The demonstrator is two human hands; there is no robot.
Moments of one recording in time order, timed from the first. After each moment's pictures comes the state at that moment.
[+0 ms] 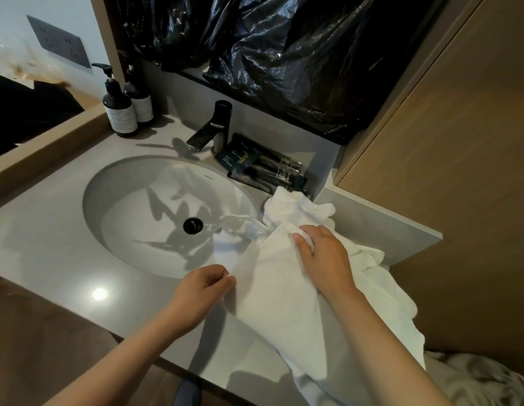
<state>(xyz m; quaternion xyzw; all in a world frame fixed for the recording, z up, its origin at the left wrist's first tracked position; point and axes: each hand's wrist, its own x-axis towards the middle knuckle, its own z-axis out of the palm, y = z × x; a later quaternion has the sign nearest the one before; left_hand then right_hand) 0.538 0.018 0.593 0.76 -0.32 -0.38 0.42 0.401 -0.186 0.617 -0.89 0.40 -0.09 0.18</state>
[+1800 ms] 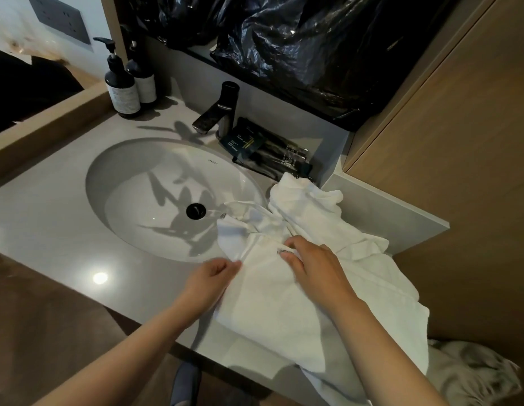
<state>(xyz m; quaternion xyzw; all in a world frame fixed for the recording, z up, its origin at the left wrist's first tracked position) 0.529 0.015 0.558 0.75 -0.23 -0.42 0.45 0.386 -0.145 0.613 -0.93 0.30 -0.02 0.19</state>
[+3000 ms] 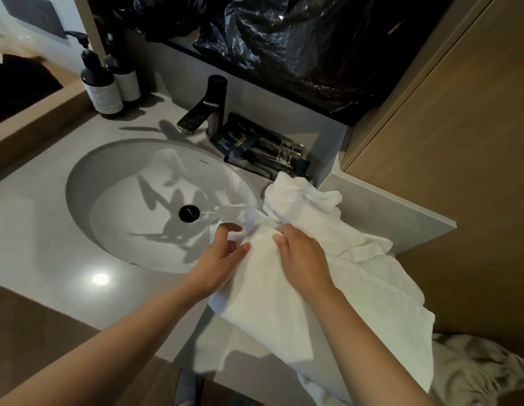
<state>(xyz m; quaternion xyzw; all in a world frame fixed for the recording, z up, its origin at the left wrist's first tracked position) 0.552 -0.038 0.561 0.73 -0.29 -0.42 0.46 0.423 -0.163 0.590 -0.91 0.37 -0.04 0.19</state>
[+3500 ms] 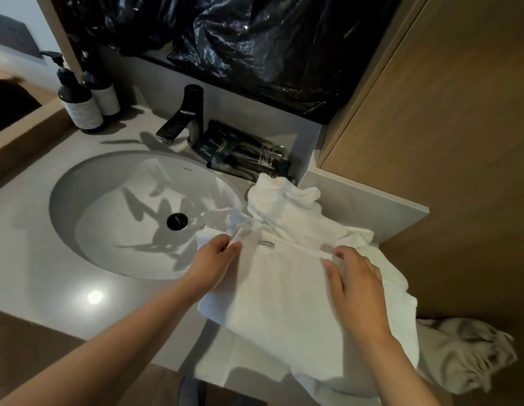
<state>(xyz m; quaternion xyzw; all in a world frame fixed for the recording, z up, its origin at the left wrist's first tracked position) 0.544 -0.057 0.560 0.79 -0.27 -0.38 0.41 0.310 -0.159 0.611 -0.85 0.48 -0.14 0.16</state>
